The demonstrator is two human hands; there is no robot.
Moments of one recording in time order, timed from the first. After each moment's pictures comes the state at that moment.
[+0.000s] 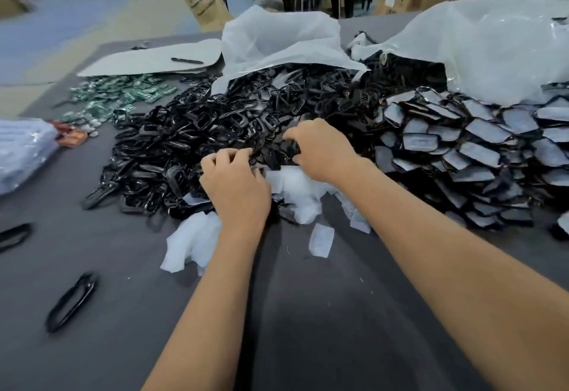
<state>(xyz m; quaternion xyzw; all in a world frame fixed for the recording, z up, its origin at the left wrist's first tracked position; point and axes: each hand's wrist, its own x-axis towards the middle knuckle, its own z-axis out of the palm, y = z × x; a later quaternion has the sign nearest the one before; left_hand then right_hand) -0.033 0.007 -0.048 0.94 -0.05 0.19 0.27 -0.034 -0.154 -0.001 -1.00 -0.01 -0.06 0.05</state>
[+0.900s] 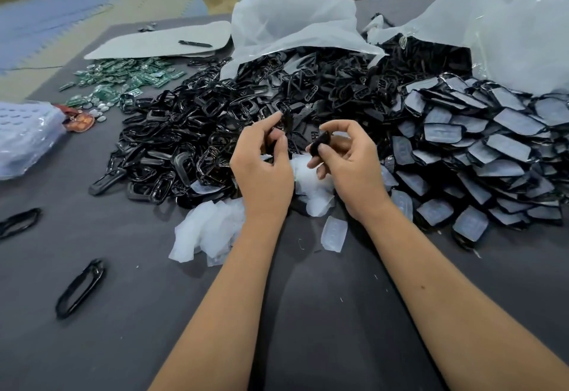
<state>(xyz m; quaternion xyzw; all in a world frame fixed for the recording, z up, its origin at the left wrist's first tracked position) -0.046 -0.010 -0.043 0.76 -0.15 0.27 0.58 -0.082 -0.141 -0.047 -0.70 0.06 -0.24 0.67</state>
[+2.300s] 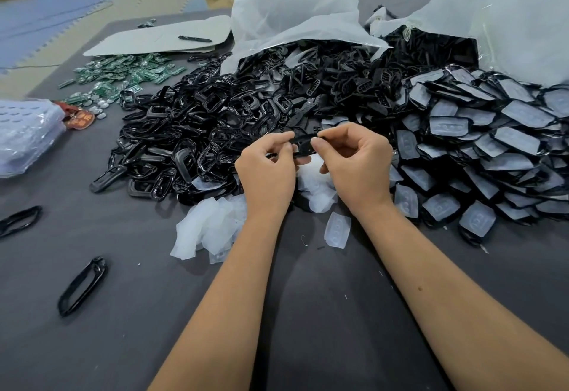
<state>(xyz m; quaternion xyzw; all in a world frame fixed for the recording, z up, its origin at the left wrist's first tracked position) -0.042 -0.010 -0.052 0.74 -0.09 0.09 0.66 -0.082 -0.137 -0.053 -0.74 0.09 -0.35 0.57</state>
